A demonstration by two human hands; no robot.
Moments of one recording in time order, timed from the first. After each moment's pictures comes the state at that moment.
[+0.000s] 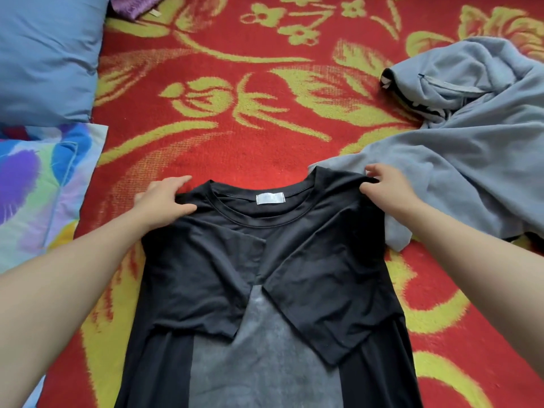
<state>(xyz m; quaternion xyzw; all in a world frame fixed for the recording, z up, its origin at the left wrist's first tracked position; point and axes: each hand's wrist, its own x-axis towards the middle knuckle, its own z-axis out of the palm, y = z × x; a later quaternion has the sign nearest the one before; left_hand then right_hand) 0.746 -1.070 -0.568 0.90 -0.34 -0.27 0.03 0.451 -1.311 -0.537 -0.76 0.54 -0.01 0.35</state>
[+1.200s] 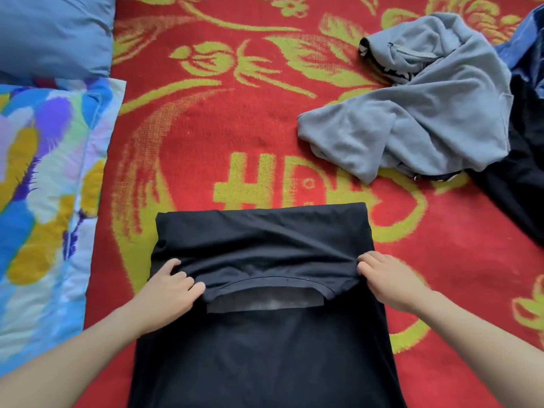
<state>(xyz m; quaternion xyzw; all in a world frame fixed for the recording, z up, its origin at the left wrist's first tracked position) 0.577 -0.853 -0.535 0.64 -0.76 -0.03 -0.11 0.253 -1.125 -0.529 -0.96 0.16 0.23 0.08</state>
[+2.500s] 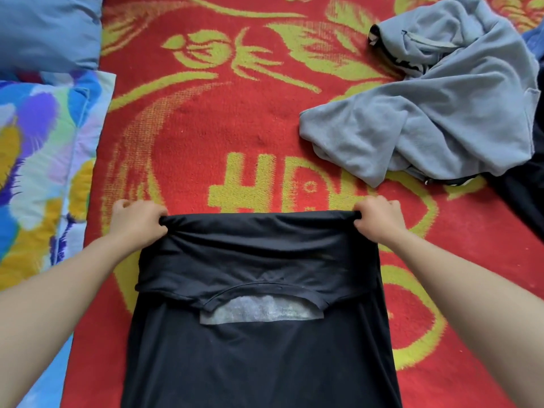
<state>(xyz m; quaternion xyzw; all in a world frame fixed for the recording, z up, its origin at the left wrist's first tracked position) 0.664 -0.940 -0.539 0.87 -0.42 -0.22 -0.15 0.347 -1.200 -0.539 -0.87 0.42 0.24 0.08</state>
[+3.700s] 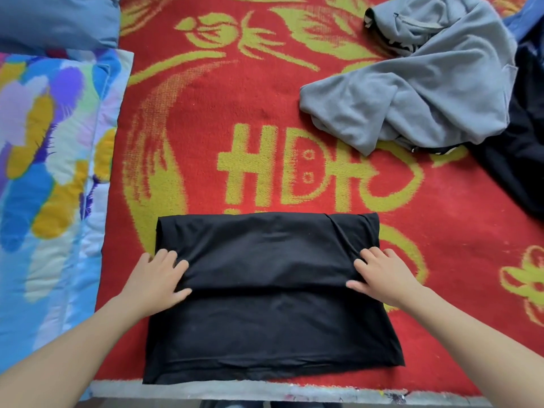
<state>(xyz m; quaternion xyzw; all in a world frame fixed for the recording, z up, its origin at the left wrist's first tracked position) 0.547 -0.799 -0.525 0.75 -0.61 -0.18 -0.21 0.224 -1.071 -0.514 -0.94 0.18 0.28 0.02</state>
